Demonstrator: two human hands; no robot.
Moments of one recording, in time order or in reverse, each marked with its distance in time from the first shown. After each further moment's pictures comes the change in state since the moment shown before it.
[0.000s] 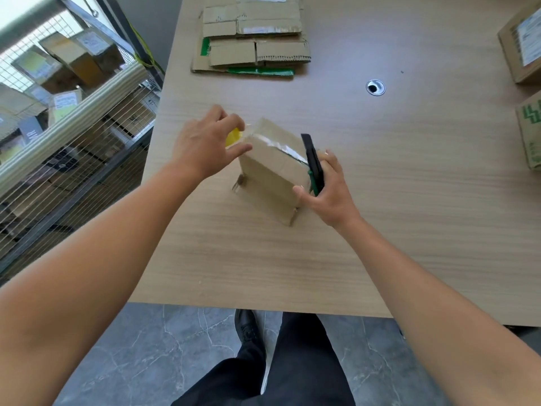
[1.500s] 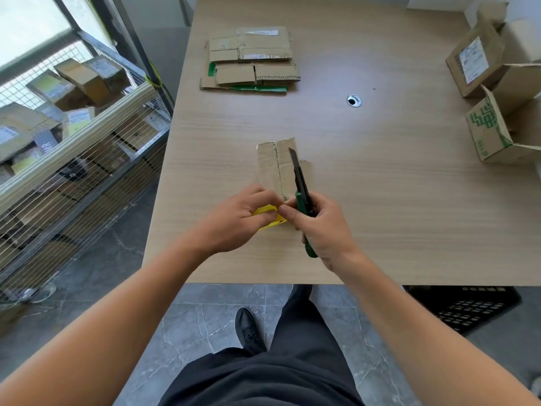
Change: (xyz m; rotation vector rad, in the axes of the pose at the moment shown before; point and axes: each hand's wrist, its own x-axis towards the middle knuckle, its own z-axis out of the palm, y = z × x) left_hand -0.163 0.071 -0.046 -0.707 -0.393 0.112; right_hand -0.114 -0.152 0.008 0.521 0.025 0.400
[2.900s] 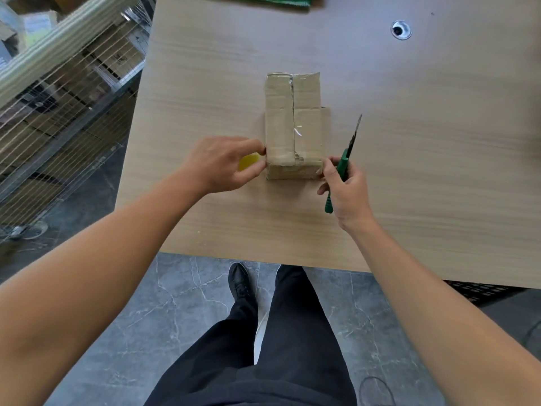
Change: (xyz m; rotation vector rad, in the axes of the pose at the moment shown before) left_hand 0.073 -0.118 0.016 0.622 0.249 0.172; right_hand 0.095 0.130 -0.057 -0.003 0.174 0.052
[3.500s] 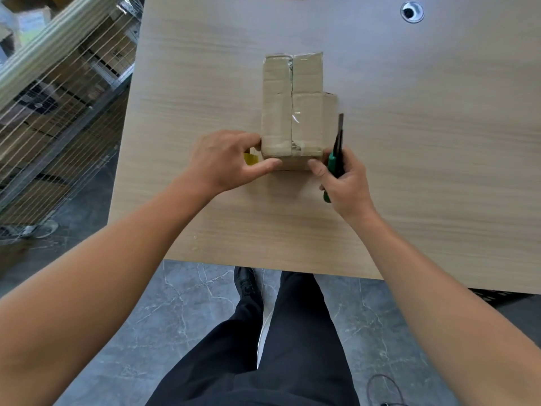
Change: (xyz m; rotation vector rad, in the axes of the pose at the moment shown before) left_hand 0.022 0.011 0.015 0.037 0.053 -0.197; right_hand 0.021 -0.002 0.001 -0.161 -0.097 -0.211
